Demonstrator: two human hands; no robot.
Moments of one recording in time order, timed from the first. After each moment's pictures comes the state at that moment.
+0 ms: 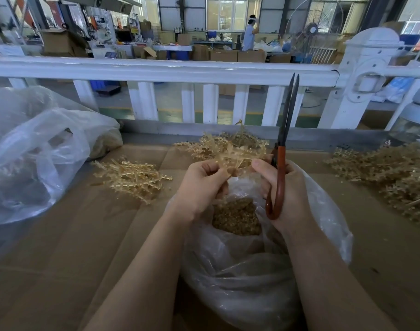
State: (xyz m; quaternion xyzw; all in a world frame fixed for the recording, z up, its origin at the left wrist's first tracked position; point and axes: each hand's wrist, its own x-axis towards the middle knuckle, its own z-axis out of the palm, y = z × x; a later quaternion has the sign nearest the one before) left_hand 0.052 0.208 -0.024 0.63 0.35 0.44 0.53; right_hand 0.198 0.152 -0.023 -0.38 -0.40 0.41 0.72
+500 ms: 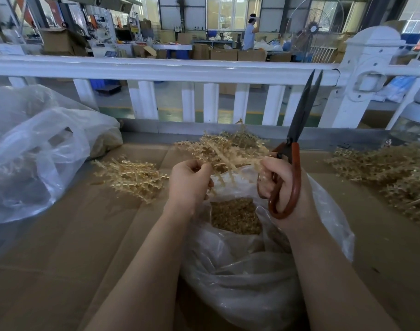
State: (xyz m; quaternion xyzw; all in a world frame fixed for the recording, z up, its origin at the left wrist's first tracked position) left_hand 0.045 0.219 -0.029 0.55 0.50 0.49 0.45; right_hand 0.208 0.158 -0.028 -0.31 -0.39 0.49 0.71
